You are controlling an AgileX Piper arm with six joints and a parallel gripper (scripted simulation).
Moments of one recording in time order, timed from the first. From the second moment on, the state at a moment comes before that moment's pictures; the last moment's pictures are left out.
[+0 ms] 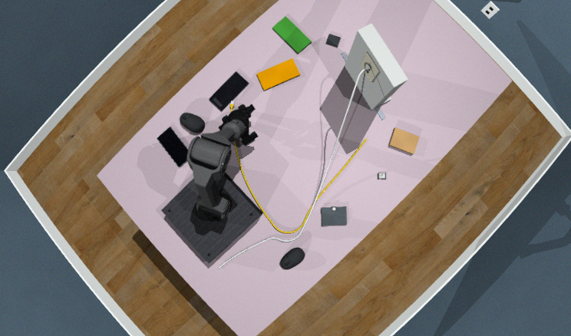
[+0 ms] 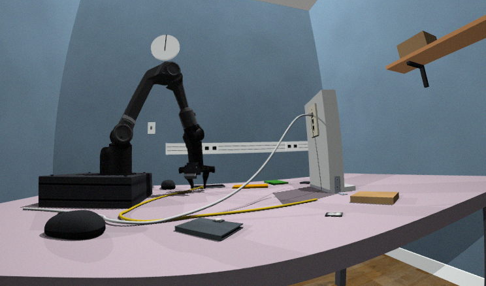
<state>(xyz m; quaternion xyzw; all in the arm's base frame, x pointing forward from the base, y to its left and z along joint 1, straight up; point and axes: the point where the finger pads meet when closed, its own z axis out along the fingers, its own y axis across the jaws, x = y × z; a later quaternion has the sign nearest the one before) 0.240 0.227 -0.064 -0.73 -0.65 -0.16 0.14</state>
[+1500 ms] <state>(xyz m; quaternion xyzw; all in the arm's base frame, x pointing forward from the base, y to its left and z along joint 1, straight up) 0.239 0.218 -0.045 -0.73 -0.65 -0.16 0.14</state>
